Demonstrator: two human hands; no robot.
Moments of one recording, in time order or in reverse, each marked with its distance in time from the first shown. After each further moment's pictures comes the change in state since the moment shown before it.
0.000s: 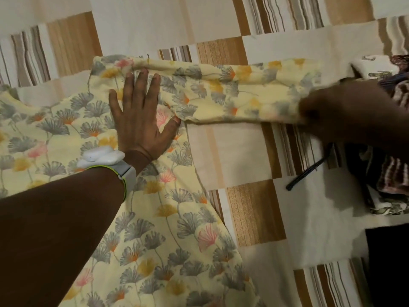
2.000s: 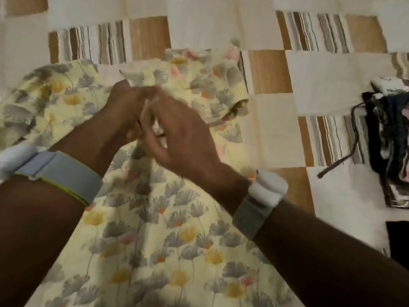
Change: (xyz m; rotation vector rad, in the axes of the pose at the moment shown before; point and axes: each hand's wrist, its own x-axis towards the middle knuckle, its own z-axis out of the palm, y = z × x) left_hand -0.037 -0.084 -0.121 -1.294 -0.187 -0.758; right_hand 0.088 -0.370 -0.029 0.729 0.755 -0.219
